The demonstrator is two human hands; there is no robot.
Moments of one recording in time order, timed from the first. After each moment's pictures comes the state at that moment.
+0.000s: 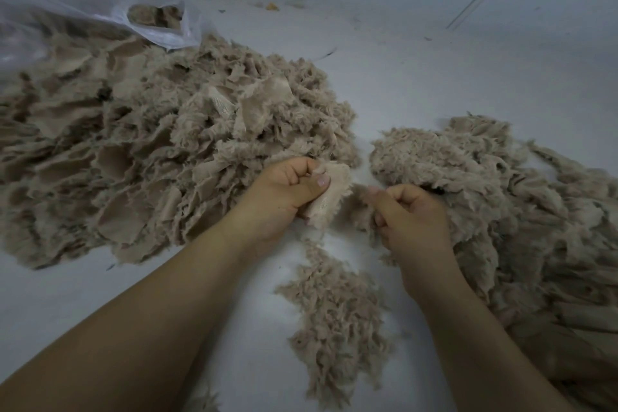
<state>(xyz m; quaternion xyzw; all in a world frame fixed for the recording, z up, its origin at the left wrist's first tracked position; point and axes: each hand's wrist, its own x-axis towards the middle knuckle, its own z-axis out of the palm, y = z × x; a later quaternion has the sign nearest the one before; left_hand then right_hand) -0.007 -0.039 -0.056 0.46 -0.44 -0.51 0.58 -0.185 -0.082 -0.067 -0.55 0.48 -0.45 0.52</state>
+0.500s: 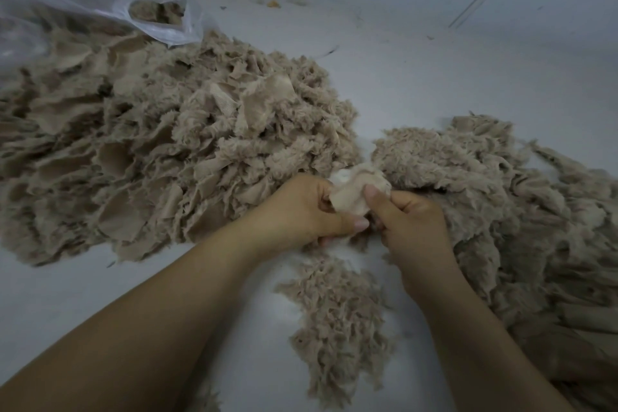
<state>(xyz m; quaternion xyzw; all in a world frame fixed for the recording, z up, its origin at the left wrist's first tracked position) -0.015 -0.036 -0.050 0.55 -0.56 -0.47 0.39 -0.184 -0.080 -0.068 -0.59 0.46 -0.42 0.50</state>
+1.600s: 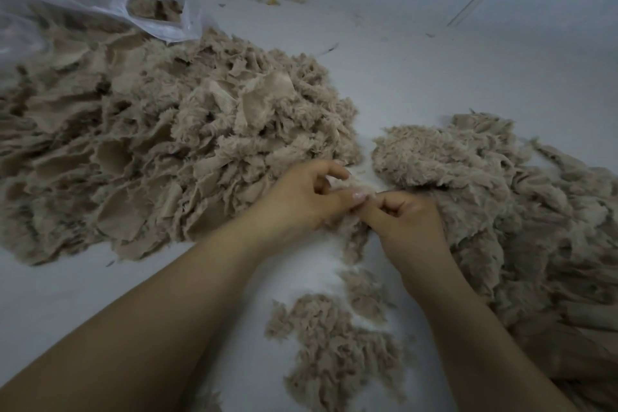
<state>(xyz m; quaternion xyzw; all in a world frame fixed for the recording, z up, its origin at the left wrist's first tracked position) -0.021 -0.043 -0.048 0.59 -0.49 -0.44 0.46 -0.183 -0.079 -0.070 -0.65 0.43 -0.40 0.48</state>
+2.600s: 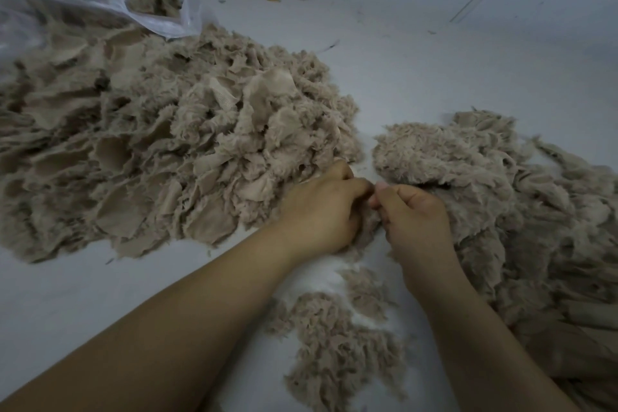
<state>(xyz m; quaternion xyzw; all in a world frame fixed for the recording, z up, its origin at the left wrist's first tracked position) -0.038 -0.054 -0.062 0.64 -0.73 -0.10 0.22 -0.181 -0.081 -0.073 -0.58 0.49 -0.43 0.49</state>
